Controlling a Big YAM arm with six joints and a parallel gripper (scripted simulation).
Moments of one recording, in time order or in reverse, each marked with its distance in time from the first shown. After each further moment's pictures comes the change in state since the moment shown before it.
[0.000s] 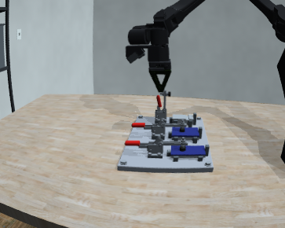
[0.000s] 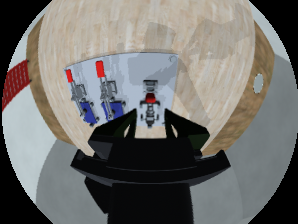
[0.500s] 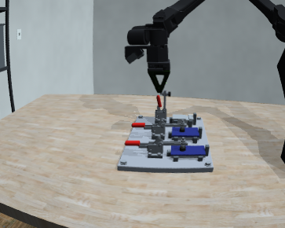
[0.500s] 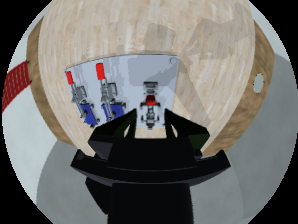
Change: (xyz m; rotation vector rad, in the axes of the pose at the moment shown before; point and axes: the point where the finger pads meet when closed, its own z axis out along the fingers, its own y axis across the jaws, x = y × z) arm -0.004 0.000 0.002 -0.001 -0.006 0.007
